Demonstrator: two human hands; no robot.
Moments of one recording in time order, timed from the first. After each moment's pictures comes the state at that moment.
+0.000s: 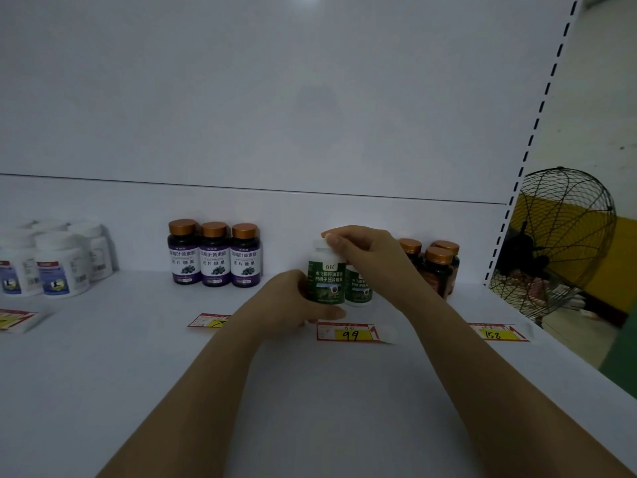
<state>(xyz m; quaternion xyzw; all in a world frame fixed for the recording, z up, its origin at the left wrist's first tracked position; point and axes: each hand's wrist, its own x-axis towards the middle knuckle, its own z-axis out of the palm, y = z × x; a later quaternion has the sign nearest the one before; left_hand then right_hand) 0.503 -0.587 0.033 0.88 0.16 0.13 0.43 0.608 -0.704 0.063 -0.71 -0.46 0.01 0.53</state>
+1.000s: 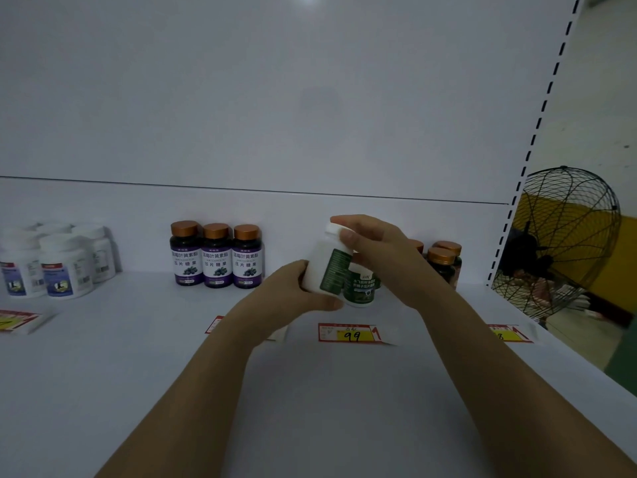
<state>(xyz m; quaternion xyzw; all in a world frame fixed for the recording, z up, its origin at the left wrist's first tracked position) 0.497 -0.589 0.037 0.85 0.13 0.17 0.49 0.611 -0.711 0.073 -0.67 -0.45 0.10 0.59</state>
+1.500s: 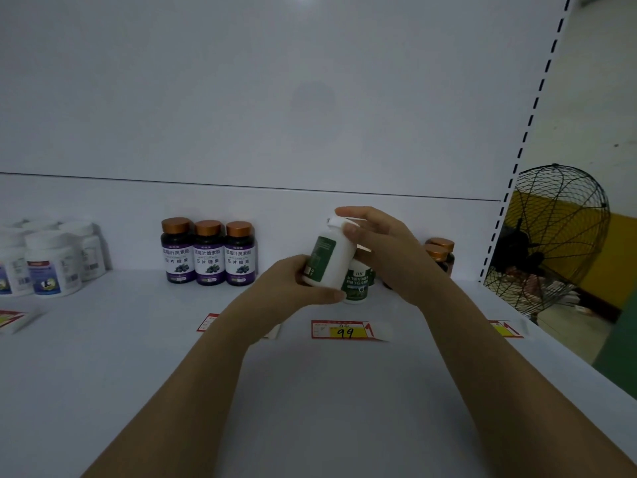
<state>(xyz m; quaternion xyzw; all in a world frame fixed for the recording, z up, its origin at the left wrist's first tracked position) 0.494 -0.601 0.045 0.83 0.10 0.18 0.52 0.615 -0.722 0.075 -0.61 -0.44 0.16 0.64</state>
